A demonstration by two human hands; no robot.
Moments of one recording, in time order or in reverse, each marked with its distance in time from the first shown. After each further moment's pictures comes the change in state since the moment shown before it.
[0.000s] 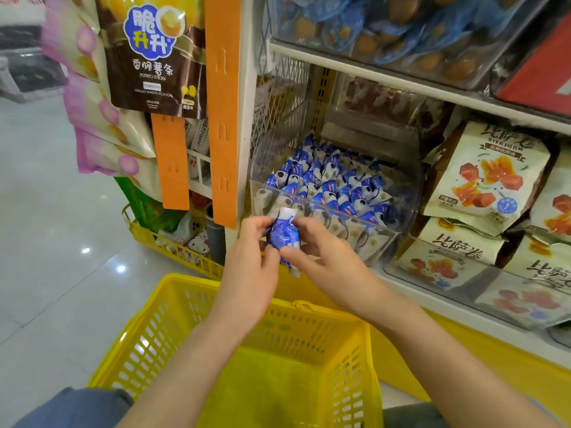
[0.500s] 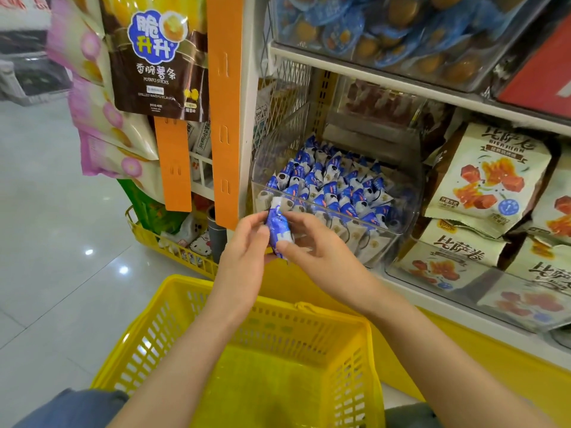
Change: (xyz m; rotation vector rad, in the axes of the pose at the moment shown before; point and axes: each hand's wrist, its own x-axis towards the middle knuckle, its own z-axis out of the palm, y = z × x) left_hand 0.006 0.005 -0.009 -0.389 -0.056 -0.185; right_hand 0.007 -0.010 0.003 0.127 0.007 0.006
